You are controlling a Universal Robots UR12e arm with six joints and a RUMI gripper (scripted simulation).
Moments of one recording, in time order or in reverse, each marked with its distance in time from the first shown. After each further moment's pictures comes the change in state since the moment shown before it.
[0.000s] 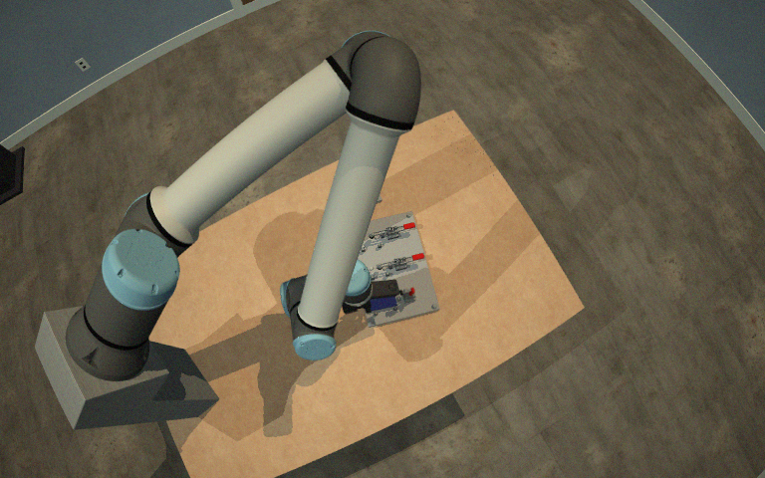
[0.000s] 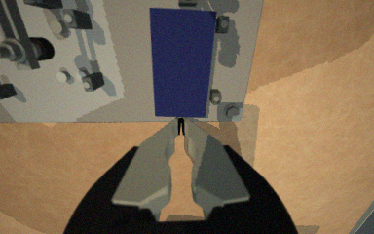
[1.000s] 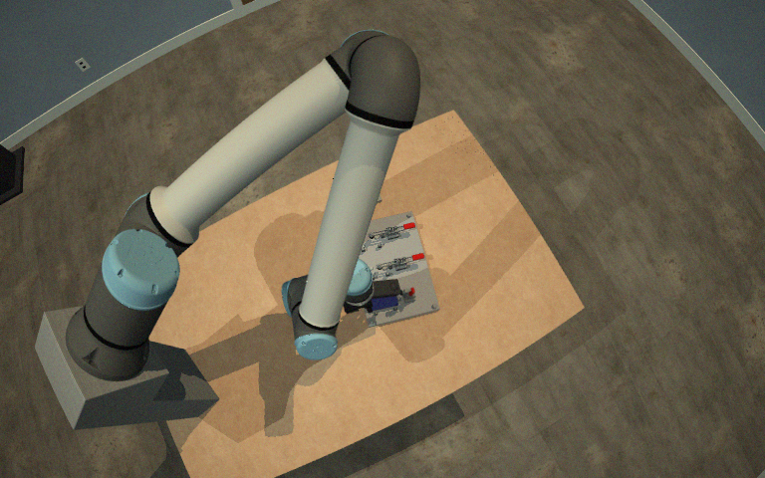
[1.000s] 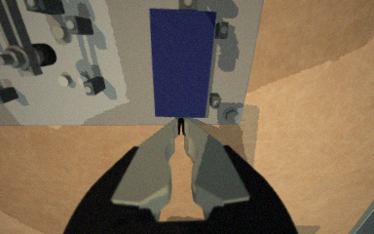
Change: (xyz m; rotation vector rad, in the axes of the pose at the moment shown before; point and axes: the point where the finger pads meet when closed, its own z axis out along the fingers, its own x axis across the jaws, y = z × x) arm 0.000 -0.004 0.000 0.001 0.000 0.000
